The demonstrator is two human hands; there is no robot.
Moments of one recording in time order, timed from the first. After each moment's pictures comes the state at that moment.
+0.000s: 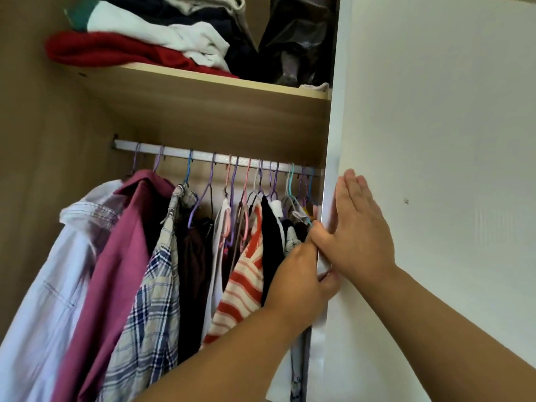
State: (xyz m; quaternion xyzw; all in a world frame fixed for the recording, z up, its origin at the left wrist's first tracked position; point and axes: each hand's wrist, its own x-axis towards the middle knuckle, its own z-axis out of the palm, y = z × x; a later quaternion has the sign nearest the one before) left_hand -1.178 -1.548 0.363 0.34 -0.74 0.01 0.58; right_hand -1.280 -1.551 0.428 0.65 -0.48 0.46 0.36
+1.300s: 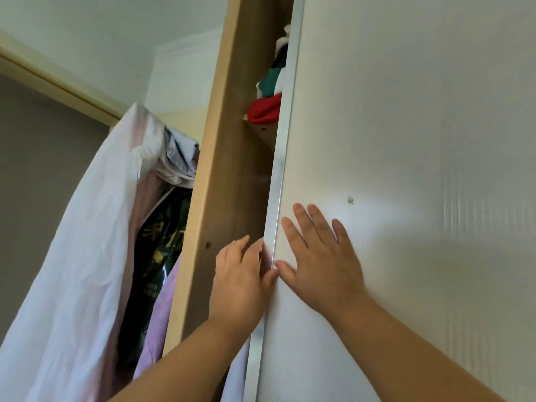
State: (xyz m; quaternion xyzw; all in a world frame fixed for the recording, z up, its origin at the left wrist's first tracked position) left_hand -0.844 -1.470 0.342 0.64 -0.47 0.34 0.50; right_hand -0.972 -1.527 0.397 0.76 -0.30 0.39 0.42
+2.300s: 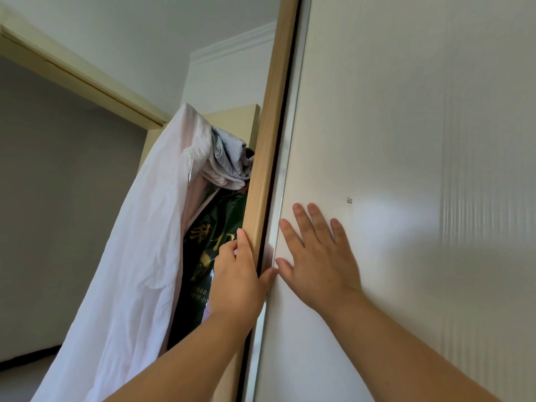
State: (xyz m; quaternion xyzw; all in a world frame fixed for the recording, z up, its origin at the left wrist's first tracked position) left_hand -0.741 -1.452 0.339 0.67 -0.40 0.31 0.54; right_hand -0.865 -1.512 0.395 0.78 -0.26 0.41 0.40
